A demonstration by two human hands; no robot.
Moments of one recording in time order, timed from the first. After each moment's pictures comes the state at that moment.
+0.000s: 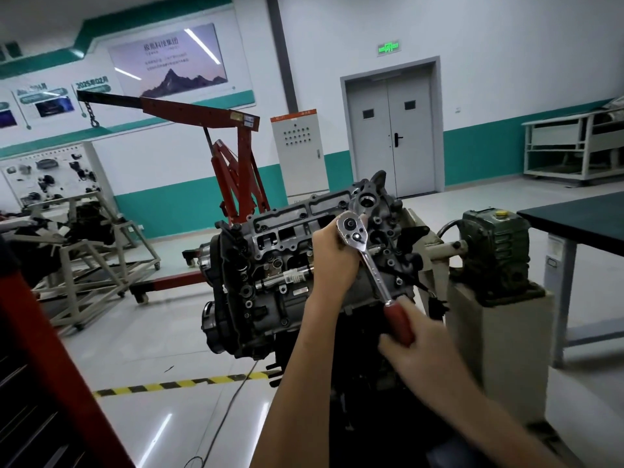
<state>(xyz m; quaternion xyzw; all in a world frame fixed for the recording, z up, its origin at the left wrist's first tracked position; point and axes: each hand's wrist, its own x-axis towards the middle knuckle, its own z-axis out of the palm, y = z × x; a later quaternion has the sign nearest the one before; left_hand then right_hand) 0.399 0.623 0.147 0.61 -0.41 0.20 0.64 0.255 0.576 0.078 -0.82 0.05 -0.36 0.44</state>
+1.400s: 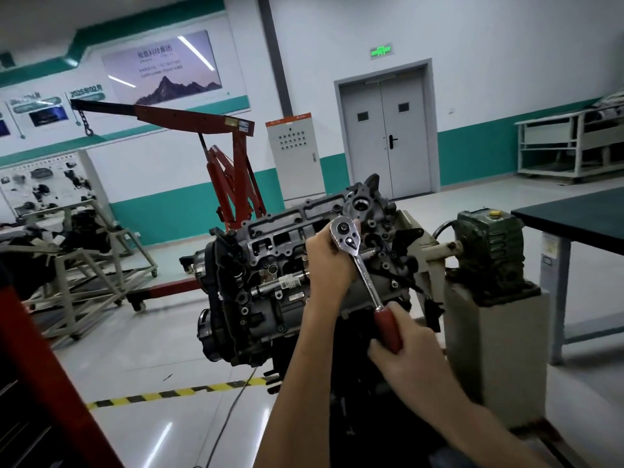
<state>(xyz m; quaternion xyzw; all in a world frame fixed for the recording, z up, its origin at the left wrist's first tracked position) 0.398 0.620 0.145 0.62 -0.39 0.21 0.65 0.259 0.581 0.076 -0.82 0.05 -0.35 0.46</state>
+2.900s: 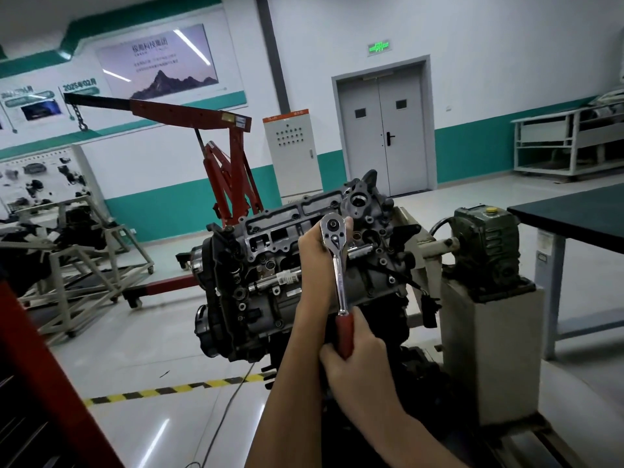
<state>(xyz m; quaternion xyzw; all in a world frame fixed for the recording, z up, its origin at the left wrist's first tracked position) 0.395 0.627 0.146 0.61 -0.39 0.20 0.66 0.279 0.633 0.069 -0.76 0.05 -0.32 0.56</state>
